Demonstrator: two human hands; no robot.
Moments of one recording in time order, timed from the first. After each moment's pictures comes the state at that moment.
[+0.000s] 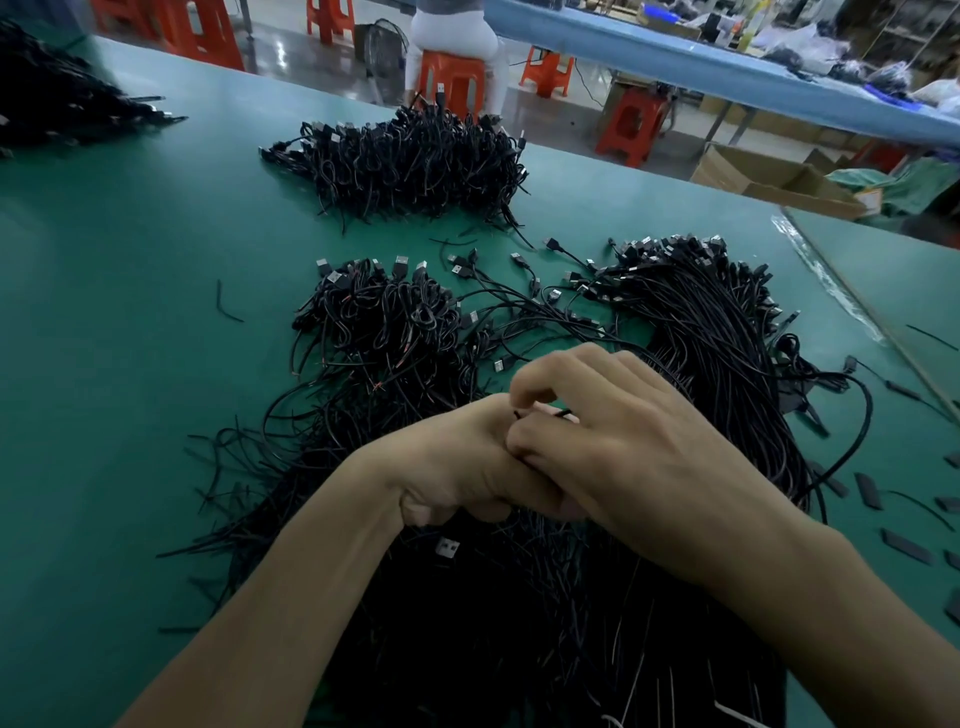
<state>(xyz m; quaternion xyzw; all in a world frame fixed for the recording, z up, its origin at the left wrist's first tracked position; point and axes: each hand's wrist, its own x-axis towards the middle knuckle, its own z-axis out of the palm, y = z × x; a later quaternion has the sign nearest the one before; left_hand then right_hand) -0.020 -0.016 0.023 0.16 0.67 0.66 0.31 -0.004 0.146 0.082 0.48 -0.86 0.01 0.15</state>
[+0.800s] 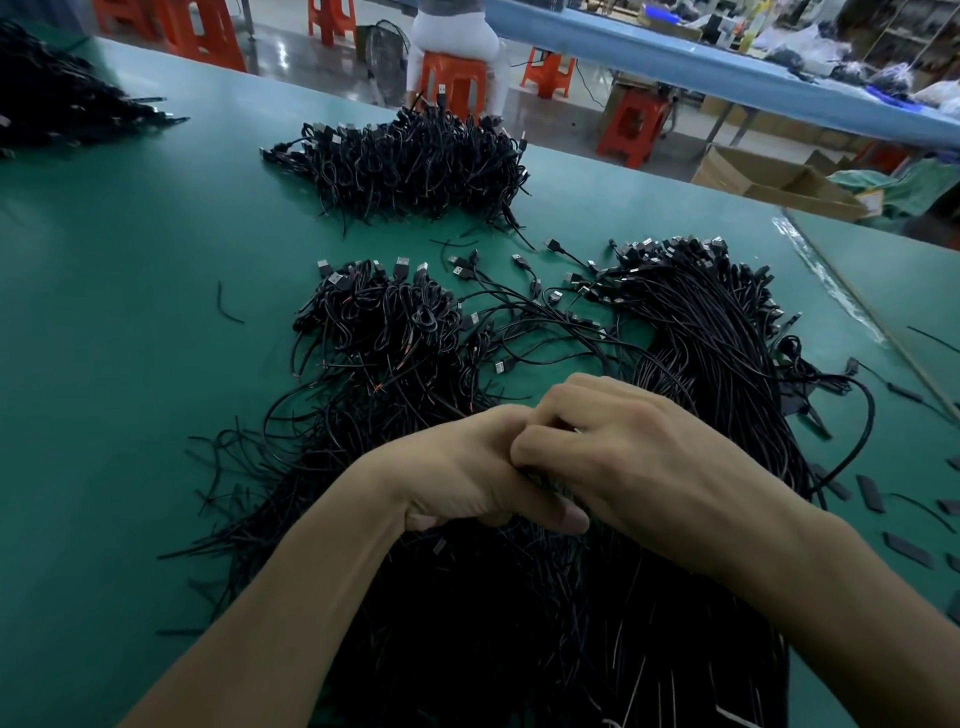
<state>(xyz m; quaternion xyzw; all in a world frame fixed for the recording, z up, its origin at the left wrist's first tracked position) -0.015 -0.014 0.032 0.20 0.67 0.64 0.31 -0.011 0.151 0.084 0.50 -0.86 0.03 0.05</state>
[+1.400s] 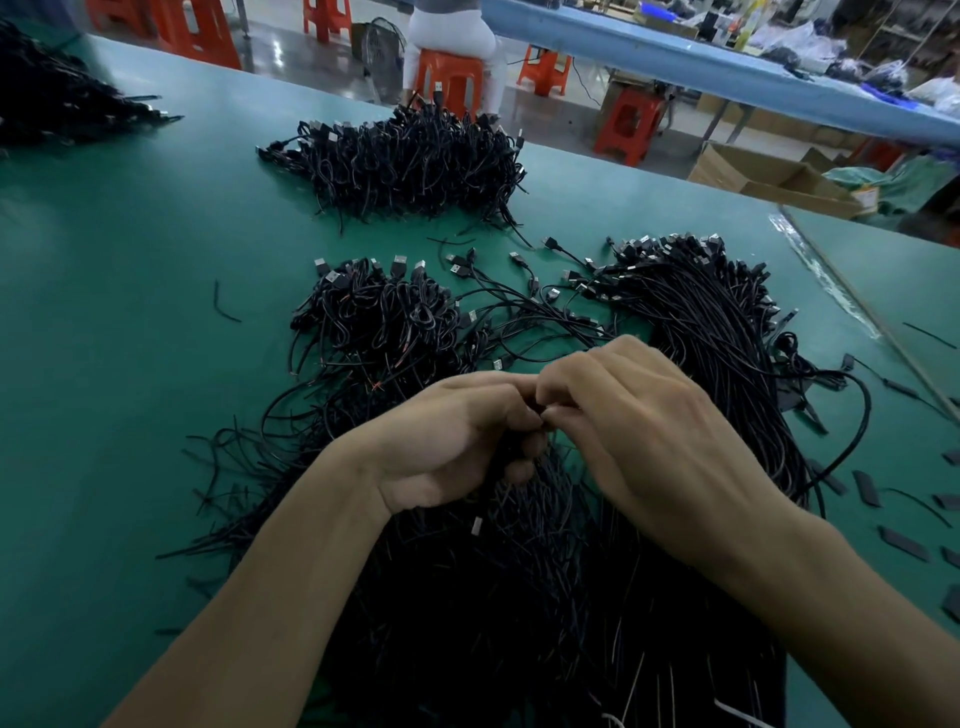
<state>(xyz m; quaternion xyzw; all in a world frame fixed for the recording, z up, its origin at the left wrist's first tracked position) -0.023 -0.021 0.022 0.13 0.48 0.82 0.27 -0.012 0.155 0.072 0.40 -0.90 0.10 0.17</state>
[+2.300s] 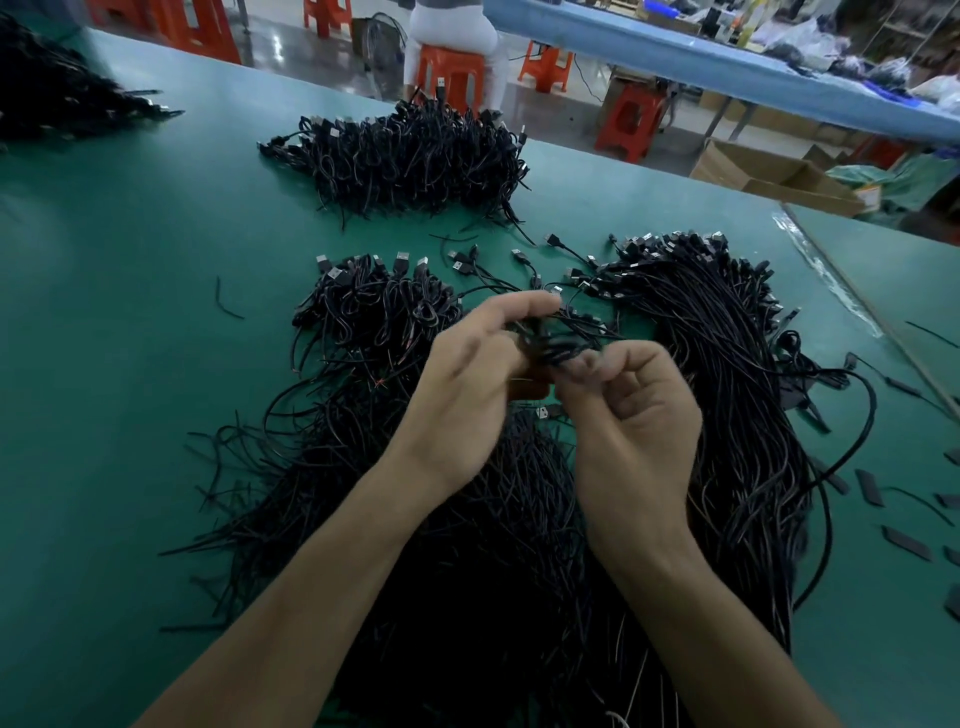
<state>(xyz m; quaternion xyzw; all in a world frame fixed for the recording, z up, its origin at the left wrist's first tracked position) -0.025 -0.008 0.030 0.09 0.62 0.78 -0.04 -0.009 0.113 0.033 0.09 -0.66 0.73 0.17</state>
